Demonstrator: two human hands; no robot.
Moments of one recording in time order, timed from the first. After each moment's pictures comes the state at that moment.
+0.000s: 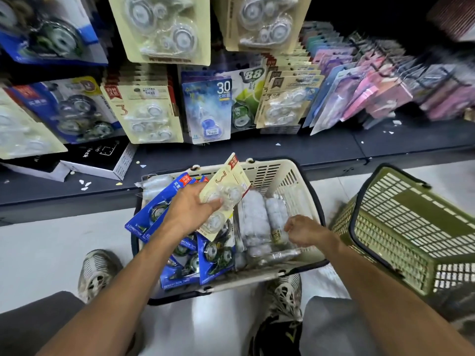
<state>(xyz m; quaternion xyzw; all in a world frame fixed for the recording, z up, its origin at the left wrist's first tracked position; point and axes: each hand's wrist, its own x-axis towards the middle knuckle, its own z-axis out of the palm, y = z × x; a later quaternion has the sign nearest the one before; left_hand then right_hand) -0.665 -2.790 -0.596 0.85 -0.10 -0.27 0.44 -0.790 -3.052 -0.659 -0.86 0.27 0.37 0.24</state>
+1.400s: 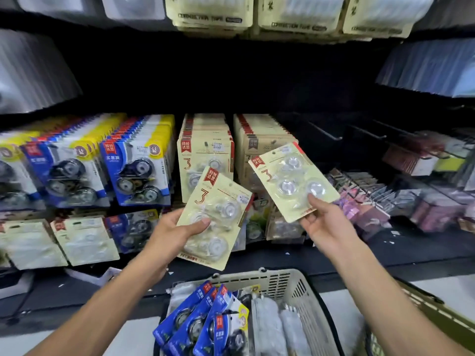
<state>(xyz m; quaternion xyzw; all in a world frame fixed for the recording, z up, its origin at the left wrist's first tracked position) -0.634 -2.756 -0.384 0.71 -0.07 -0.14 0.69 -0.712 -3.029 -0.376 -0.34 0.22 -0.18 0.90</state>
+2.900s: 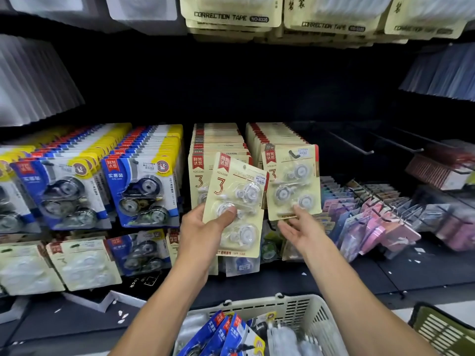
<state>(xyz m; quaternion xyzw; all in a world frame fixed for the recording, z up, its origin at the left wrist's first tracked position) -0.594 -2.797 -0.368 0.64 -0.05 -0.07 0.77 -0.589 -3.011 -0.416 -0.38 0.37 -0.16 0.83</state>
